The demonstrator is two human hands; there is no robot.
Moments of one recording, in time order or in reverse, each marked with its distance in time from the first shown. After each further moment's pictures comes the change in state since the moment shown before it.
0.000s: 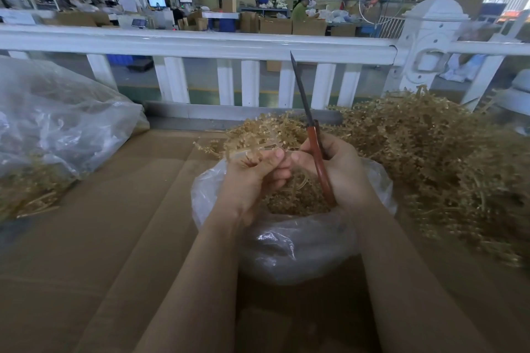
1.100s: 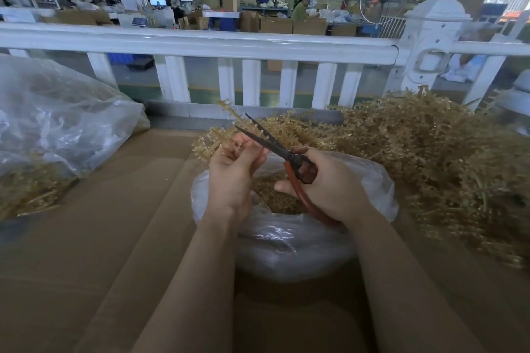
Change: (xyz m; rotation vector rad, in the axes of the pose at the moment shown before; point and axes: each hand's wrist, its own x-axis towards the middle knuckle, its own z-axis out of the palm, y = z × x) left_hand 0.007 0.004 -0.007 -0.119 0.199 0.272; right_hand -0.008 0.014 -0.001 -0.716 -0.103 -0.066
